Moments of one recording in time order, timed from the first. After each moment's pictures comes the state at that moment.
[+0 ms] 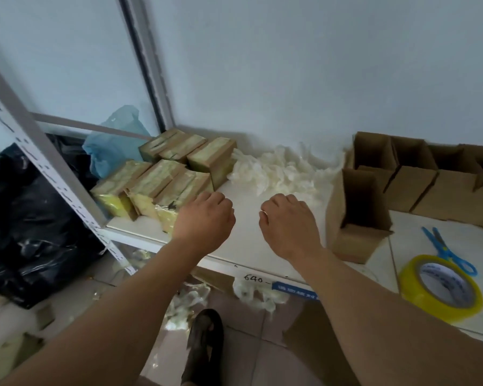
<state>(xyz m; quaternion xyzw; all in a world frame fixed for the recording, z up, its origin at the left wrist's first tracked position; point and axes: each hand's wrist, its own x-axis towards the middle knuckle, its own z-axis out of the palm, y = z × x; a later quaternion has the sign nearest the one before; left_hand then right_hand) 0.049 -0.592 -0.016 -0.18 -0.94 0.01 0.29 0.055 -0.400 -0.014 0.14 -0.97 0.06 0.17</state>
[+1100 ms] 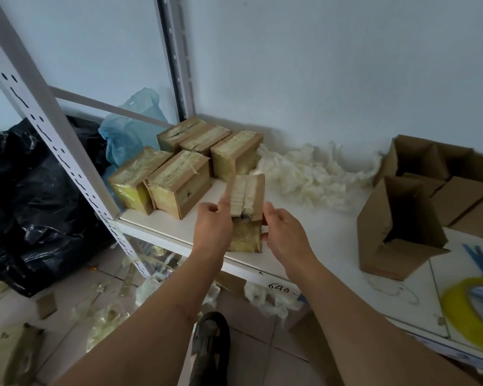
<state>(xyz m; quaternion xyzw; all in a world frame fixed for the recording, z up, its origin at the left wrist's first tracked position) 0.049 -0.598 -0.022 0.27 -0.75 -0.61 0.03 0.045 -0.469 -0.034 -0.07 -0.82 0.56 -0.06</state>
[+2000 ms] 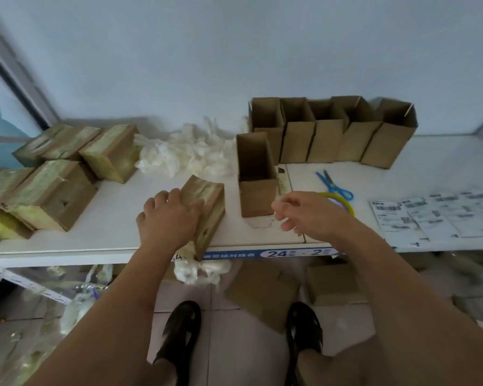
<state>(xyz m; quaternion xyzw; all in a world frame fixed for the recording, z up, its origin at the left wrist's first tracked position) 0.093 -0.469 -0.009 0.00 -0.98 -0.18 -0.01 0.173 -0.224 0.028 -0.12 -0.88 0.45 -0.10</state>
